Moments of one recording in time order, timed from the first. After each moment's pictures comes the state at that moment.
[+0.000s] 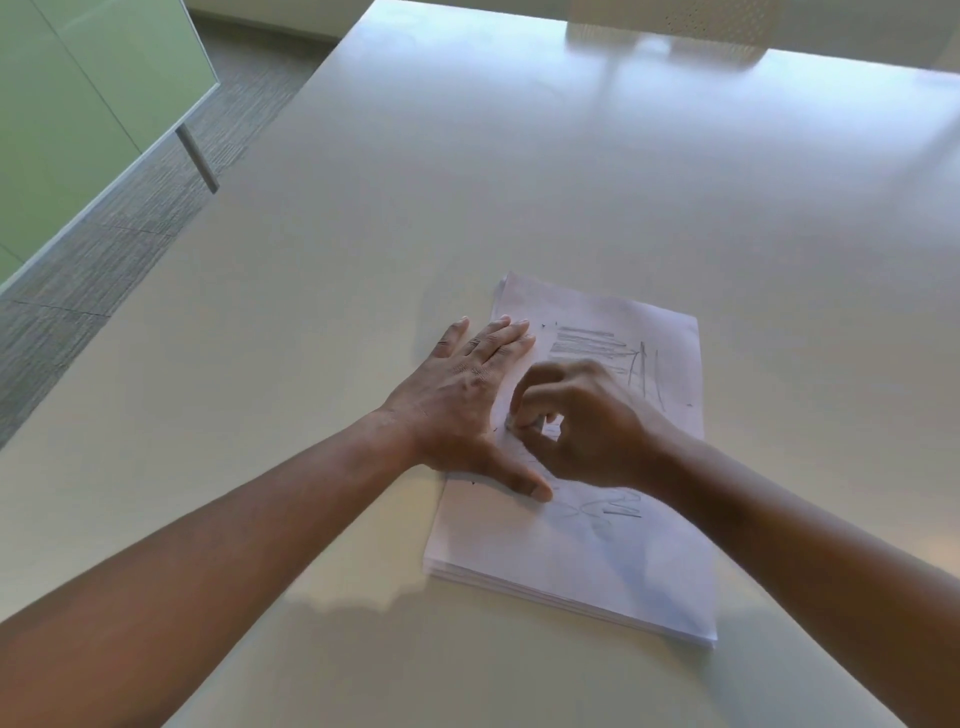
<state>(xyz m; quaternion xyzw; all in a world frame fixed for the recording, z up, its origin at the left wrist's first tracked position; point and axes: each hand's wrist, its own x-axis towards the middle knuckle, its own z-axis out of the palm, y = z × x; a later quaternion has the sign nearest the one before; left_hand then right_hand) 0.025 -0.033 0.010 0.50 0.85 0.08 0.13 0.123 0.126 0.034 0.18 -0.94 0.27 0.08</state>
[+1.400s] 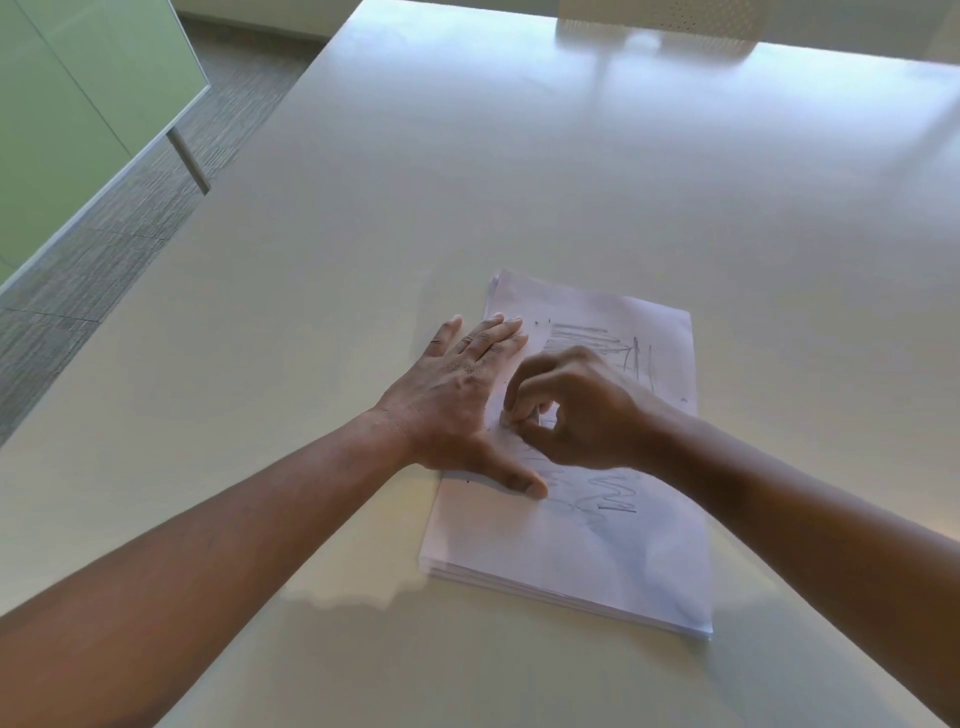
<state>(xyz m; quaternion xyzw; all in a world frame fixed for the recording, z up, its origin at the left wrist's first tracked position) 0.024 -0.033 0.008 0.50 0.85 0.08 0.13 0.116 0.134 0.039 0.20 -0.94 0.28 0.05</state>
